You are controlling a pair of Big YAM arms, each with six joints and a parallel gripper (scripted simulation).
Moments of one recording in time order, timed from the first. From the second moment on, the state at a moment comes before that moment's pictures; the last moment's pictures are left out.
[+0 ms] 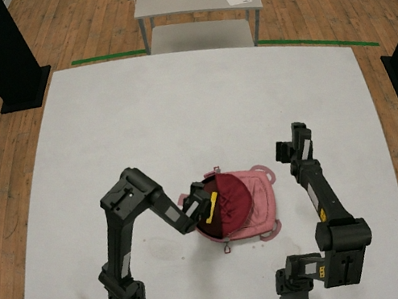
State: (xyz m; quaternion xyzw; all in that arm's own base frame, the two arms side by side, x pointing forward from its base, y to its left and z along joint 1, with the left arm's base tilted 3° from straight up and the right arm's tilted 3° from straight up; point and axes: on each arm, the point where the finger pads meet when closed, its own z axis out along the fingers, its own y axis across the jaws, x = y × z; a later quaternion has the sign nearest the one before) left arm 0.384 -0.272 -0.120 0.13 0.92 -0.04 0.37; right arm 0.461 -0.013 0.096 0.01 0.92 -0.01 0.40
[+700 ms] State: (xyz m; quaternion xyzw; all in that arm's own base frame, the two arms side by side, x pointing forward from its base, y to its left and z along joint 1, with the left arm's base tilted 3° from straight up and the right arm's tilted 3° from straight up) left arm 0.384 -0.273 -0.120 0.13 0.92 -0.04 0.37; right arm 0.461 -0.013 0.096 0.01 0.92 -0.01 0.40
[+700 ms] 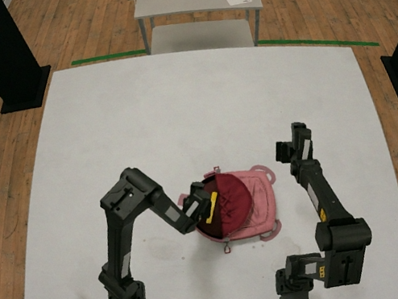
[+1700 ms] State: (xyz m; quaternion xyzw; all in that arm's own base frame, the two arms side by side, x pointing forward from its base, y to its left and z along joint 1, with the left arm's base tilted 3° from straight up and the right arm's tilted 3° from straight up) left arm 0.384 -0.272 -0.121 0.13 0.92 -0.04 0.37; right arm 0.461 -0.013 0.096 0.01 0.92 -0.01 0.40
